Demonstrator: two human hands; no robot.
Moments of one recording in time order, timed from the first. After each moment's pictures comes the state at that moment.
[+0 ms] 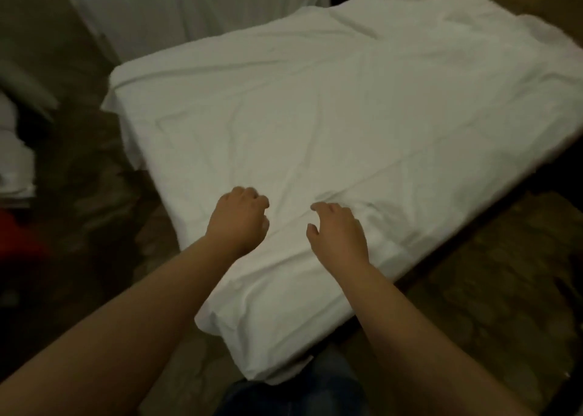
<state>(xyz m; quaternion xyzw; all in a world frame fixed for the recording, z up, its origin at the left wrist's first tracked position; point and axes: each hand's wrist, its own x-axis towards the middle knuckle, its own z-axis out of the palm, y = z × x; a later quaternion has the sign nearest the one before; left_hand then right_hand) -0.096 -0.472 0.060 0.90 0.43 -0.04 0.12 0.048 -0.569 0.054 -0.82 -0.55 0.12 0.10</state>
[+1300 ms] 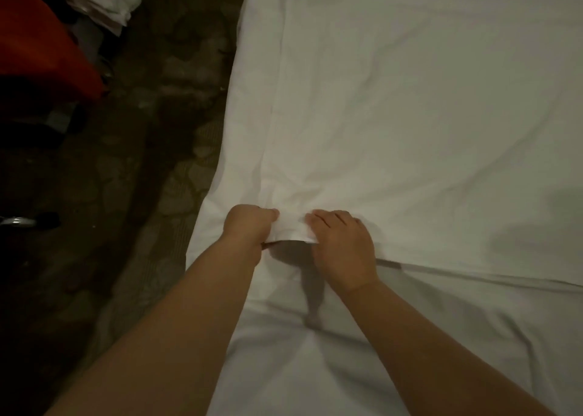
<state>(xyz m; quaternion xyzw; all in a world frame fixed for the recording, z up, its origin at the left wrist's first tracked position) -0.115 -0.378 -0.160 0.04 0.77 0.28 0.57 0.028 -0.388 -0.199 -0.50 -0.85 0.07 0.13</state>
